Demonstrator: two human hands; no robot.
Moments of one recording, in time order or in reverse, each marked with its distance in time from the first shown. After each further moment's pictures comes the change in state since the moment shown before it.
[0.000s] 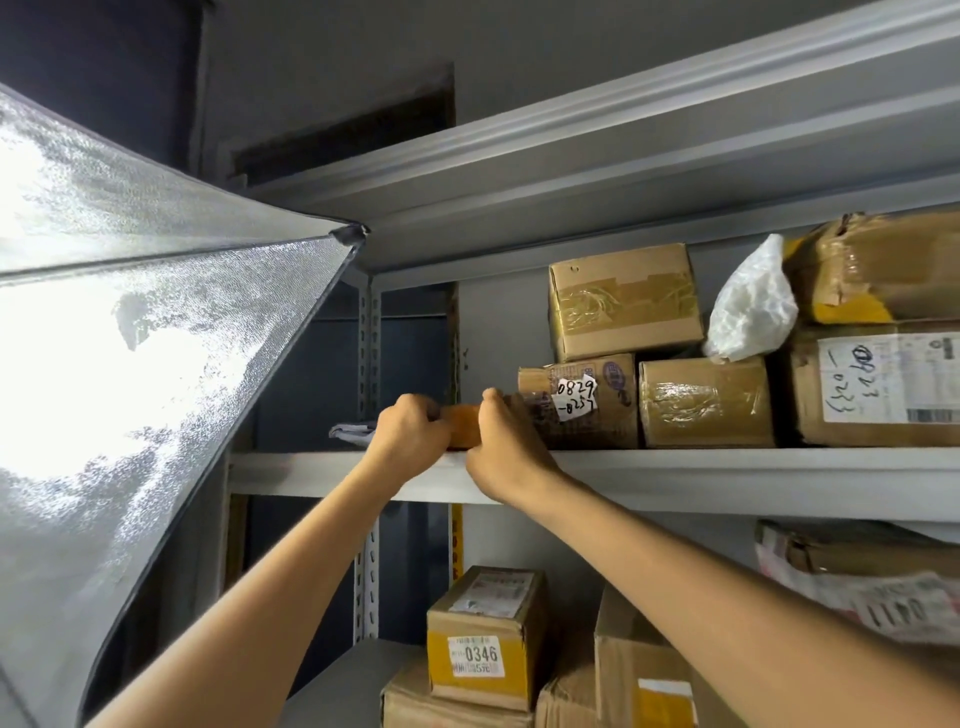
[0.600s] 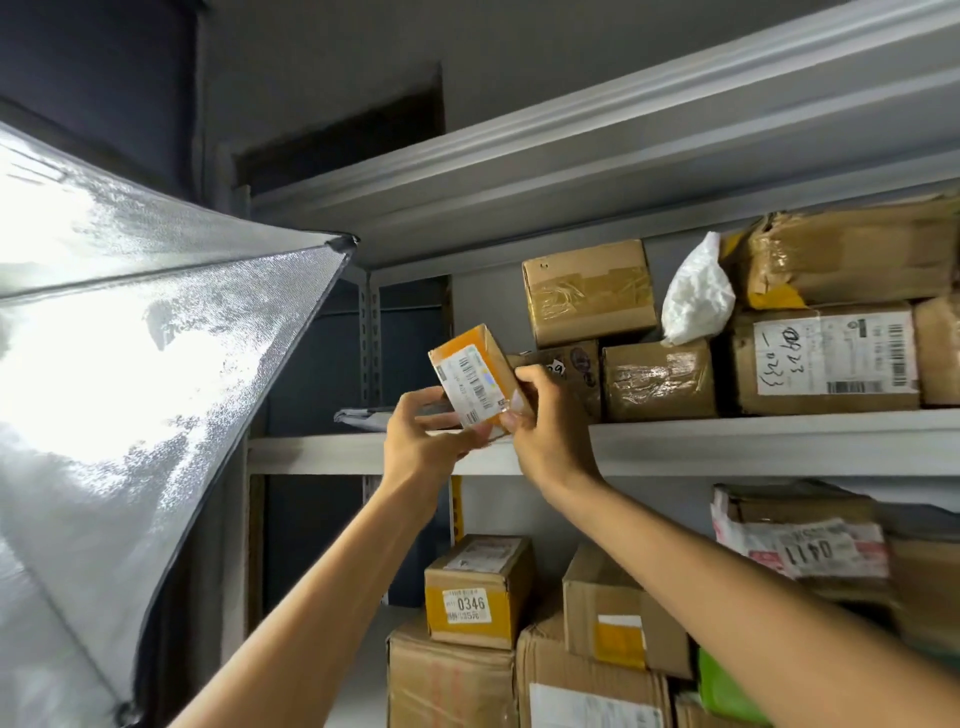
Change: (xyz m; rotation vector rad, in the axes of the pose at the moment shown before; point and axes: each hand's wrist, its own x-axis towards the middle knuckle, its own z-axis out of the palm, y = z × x) left_hand -0.084 0.032 0.012 -0.805 0.064 -0.069; right_hand -0.034 0.037 -0.023 0.286 0.410 -0.062
